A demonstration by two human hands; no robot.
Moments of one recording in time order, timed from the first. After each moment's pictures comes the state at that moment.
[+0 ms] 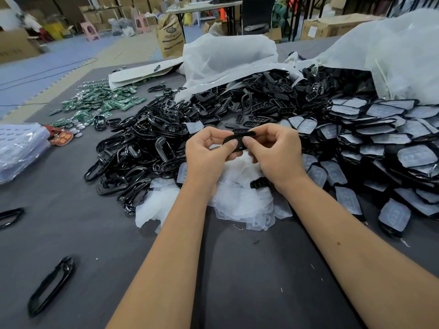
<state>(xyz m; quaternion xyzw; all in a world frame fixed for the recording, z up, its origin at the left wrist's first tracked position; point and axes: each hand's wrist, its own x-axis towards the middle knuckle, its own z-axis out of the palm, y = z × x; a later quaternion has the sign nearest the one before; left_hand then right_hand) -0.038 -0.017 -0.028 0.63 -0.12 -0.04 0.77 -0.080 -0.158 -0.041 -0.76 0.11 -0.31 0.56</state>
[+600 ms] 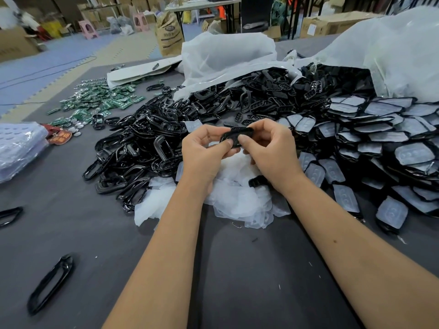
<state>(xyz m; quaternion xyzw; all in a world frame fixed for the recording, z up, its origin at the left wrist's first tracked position) -0.038 -0.013 -0.026 0.63 -0.12 -0.03 0.77 -0.082 -0.153 -0.037 -0.77 0.08 -0.29 0.56</state>
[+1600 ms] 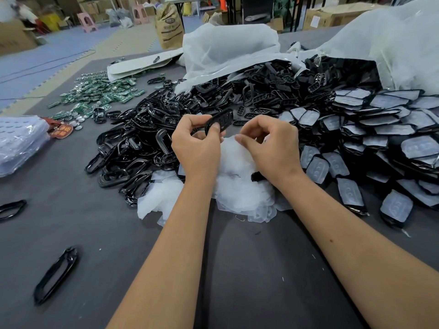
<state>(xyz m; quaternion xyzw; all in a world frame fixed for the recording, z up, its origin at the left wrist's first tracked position) -0.035 -0.017 -0.029 0.66 -0.05 0.16 0.73 -0.086 -0.145 -0.036 -0.83 0.05 -0.34 0.45</state>
